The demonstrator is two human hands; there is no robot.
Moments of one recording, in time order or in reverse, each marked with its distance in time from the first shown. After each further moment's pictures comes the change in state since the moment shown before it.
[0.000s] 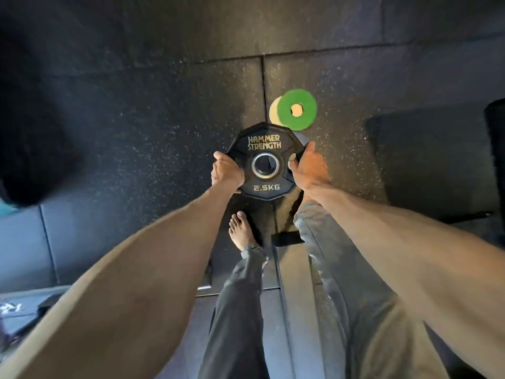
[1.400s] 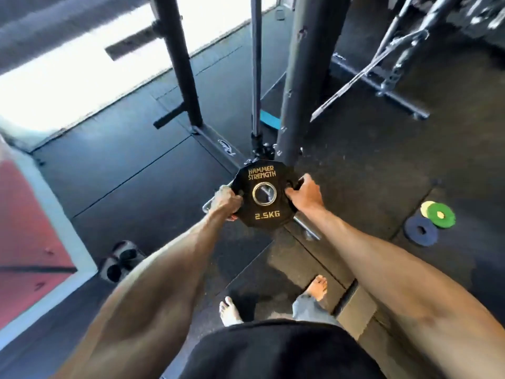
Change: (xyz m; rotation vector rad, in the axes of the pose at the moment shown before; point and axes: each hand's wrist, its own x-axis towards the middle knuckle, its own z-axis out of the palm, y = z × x) left_hand -0.608 -0.823 -0.116 -0.773 0.391 -0.236; right_hand -0.859 -0.069 0.276 -0.166 -0.235 -0.804
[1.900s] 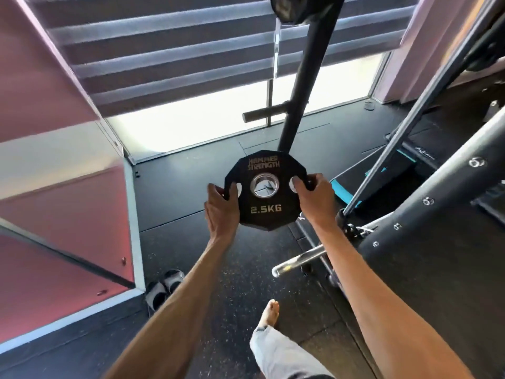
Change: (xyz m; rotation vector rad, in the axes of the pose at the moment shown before) left_hand 0.003 -0.089 -0.272 -0.546 0.888 0.226; right_hand -0.036 -0.310 0.133 0.221 0.041 -0.501
